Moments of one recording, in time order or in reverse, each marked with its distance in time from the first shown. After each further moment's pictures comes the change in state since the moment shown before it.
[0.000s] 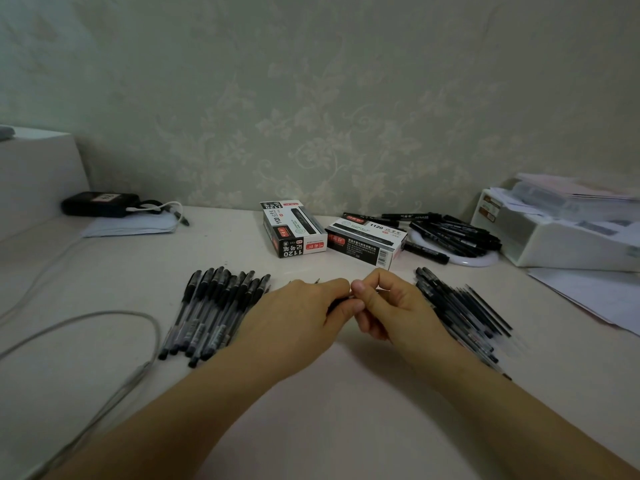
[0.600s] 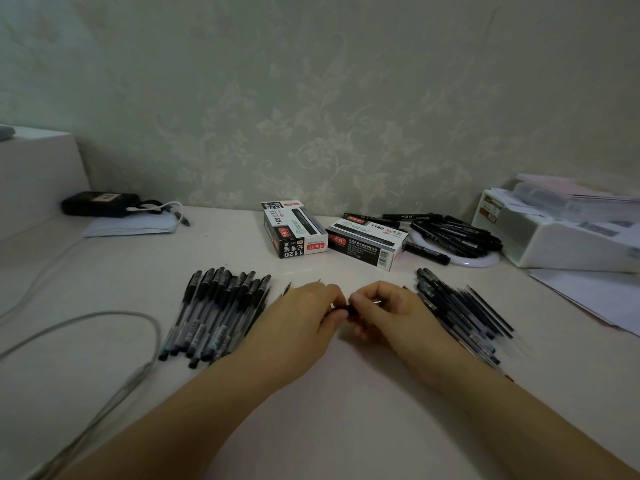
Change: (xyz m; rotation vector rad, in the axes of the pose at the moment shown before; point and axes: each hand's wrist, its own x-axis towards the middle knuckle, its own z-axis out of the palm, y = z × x) left_hand -0.001 -0.004 0.007 -0.176 -0.109 -0.068; right_hand 0.001 0.008 -0.001 -0.038 0.059 0.167
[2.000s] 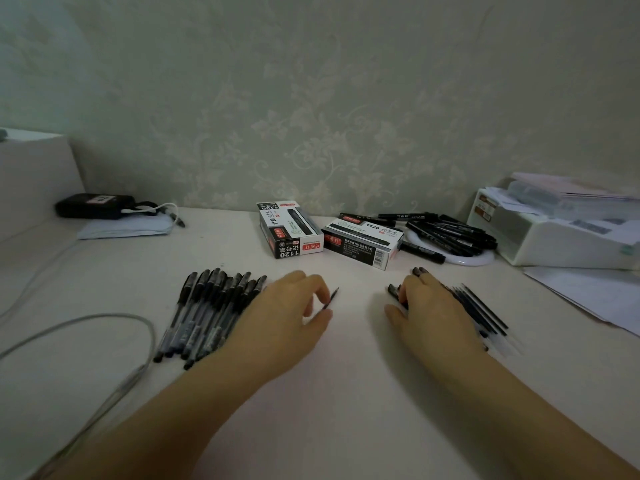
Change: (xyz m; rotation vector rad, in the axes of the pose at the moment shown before) left_hand -0.002 -0.004 -0.011 0.068 0.097 -0.022; right_hand 0.000 0.003 -0.032 -1.233 0.342 -0.075
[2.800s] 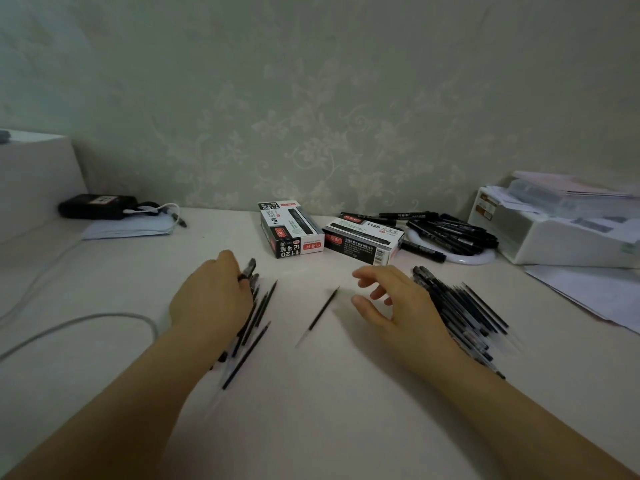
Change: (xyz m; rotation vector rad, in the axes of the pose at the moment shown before) left_hand 0.006 -0.050 -0.026 0.237 0.123 -0.502; right_hand 0.001 -0.012 0.017 0.493 0.087 -0.307
